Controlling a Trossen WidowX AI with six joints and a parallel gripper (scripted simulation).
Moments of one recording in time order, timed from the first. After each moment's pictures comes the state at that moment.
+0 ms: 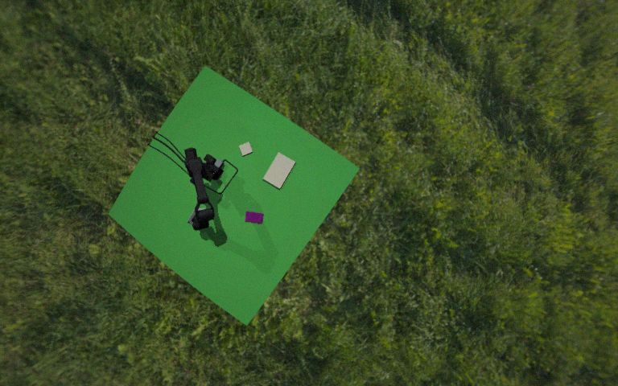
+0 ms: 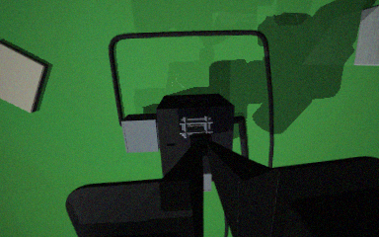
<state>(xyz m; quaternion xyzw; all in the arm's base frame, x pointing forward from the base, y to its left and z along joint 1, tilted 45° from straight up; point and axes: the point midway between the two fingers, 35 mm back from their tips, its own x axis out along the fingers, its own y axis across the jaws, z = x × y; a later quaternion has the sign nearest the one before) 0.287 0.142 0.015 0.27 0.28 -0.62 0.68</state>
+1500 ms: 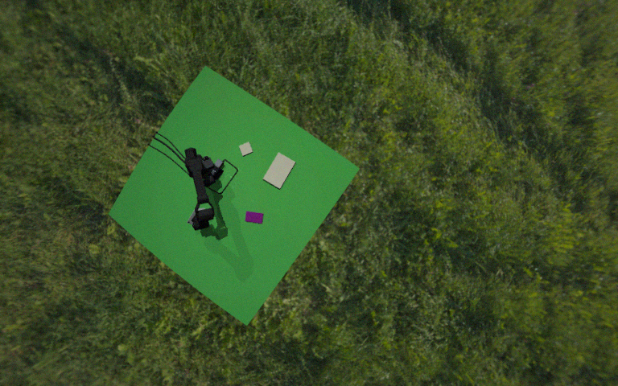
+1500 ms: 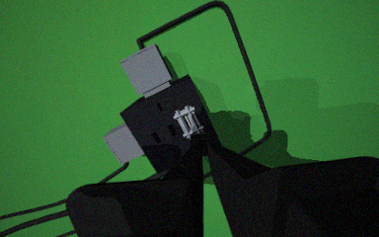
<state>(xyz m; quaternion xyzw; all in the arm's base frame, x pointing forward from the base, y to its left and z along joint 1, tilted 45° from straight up) 0.286 0.141 0.014 -0.15 0.57 -0.37 0.72</state>
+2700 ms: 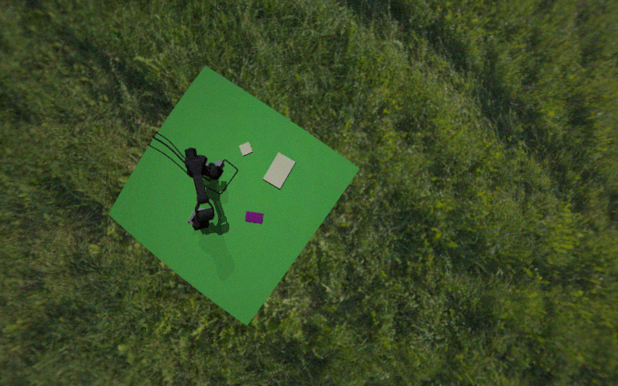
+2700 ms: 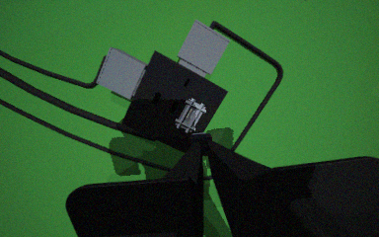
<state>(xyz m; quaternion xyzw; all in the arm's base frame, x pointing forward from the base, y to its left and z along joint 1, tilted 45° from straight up) 0.286 0.141 0.014 -0.46 0.68 -0.07 0.57</state>
